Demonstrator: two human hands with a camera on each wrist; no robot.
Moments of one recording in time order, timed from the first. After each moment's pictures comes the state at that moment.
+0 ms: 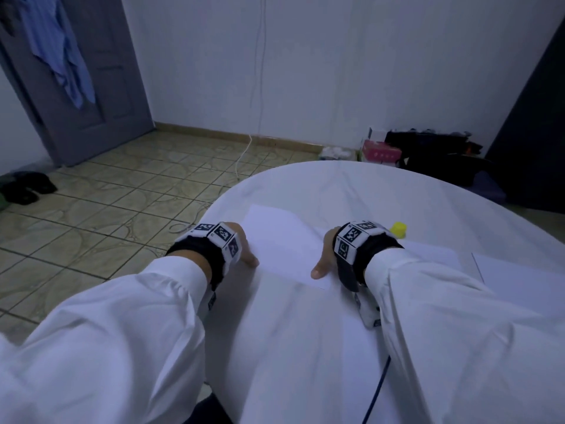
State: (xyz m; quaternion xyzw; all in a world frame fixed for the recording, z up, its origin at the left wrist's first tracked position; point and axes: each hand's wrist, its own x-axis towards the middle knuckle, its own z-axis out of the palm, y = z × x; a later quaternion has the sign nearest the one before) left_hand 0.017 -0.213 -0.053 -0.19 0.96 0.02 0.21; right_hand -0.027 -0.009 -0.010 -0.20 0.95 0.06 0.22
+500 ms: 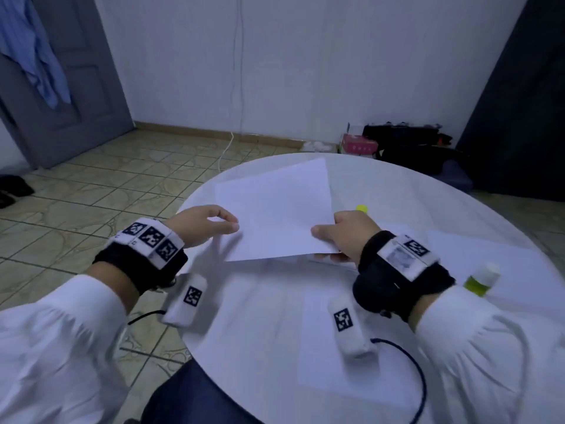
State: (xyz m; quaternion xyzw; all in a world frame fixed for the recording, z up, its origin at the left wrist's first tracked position) left_hand 0.092 -0.190 -0.017 -0.16 0.91 0.38 0.01; right_hand 0.048 0.072 0.010 -0.05 0.84 -0.52 0.17
